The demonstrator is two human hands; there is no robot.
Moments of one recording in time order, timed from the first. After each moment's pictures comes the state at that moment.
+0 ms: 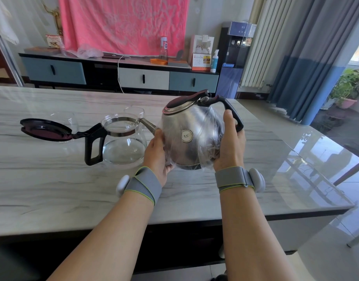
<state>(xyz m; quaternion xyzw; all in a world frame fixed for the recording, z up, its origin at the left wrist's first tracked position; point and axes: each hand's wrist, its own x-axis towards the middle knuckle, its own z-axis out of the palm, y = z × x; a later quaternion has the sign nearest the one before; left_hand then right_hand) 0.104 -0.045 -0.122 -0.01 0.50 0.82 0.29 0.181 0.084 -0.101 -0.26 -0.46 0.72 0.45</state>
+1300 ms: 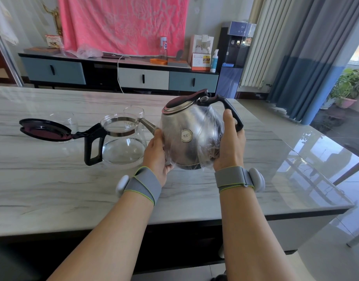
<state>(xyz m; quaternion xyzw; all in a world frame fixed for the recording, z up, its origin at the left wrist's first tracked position) 0.101 -0.044 -0.124 -0.01 0.50 0.82 0.28 0.181 0.085 -0.101 -0.26 -0.46 0.72 0.45</state>
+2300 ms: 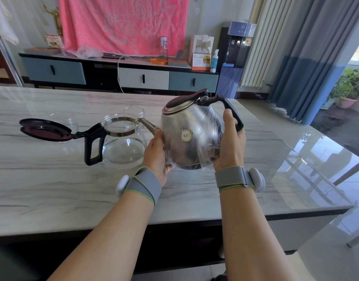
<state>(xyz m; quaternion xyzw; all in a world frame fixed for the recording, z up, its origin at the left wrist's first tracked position) 0.102 -0.044 -0.123 -0.01 0.50 0.82 0.28 0.181 0.085 -0.100 -0.25 -0.46 0.72 0.45</state>
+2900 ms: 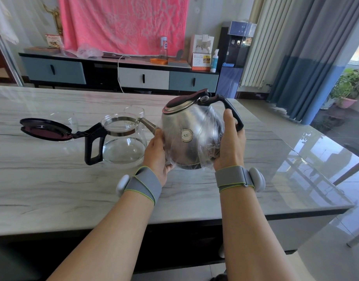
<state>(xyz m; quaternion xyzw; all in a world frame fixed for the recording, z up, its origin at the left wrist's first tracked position) 0.102 -0.043 -0.123 -0.01 0.50 0.82 0.28 0.181 0.083 -0.100 -0.26 -0.47 0.71 0.45</state>
